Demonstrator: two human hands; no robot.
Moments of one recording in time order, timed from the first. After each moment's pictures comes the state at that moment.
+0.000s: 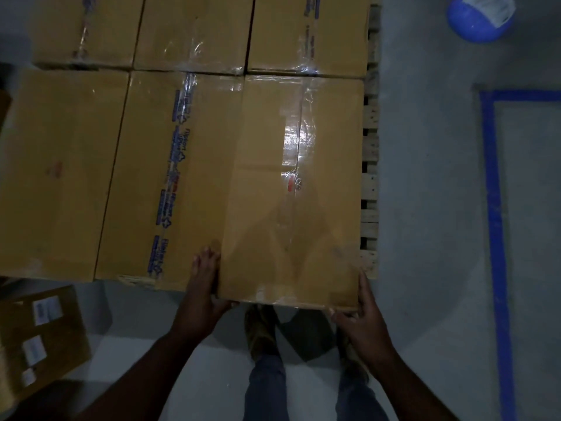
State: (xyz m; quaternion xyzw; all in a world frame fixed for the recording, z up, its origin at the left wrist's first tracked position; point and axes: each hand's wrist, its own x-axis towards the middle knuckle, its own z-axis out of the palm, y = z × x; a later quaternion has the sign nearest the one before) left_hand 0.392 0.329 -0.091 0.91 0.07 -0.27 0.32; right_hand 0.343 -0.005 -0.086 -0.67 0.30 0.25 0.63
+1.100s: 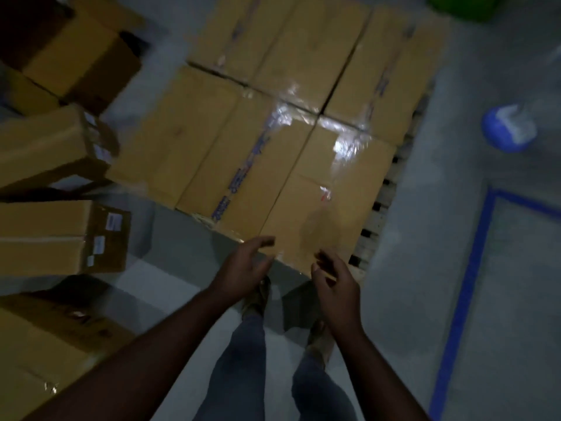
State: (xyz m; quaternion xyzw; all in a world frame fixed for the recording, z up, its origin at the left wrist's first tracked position) left_hand 0.345 0.261 0.117 0.87 0.12 -0.15 0.45; right_hand 0.355 0.042 0.119 -0.80 0.13 0.20 0.56
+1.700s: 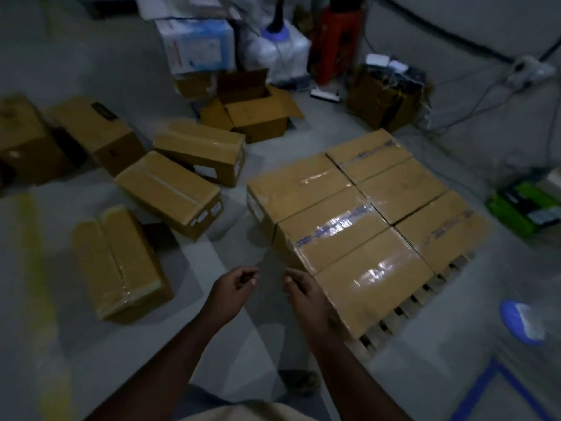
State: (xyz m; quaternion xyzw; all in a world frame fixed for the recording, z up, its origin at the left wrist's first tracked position) left_hand 0.033 0.329 0.321 0.69 0.40 0.11 0.59; right_hand 0.164 0.188 0.337 -0.77 -0.16 0.33 0.53
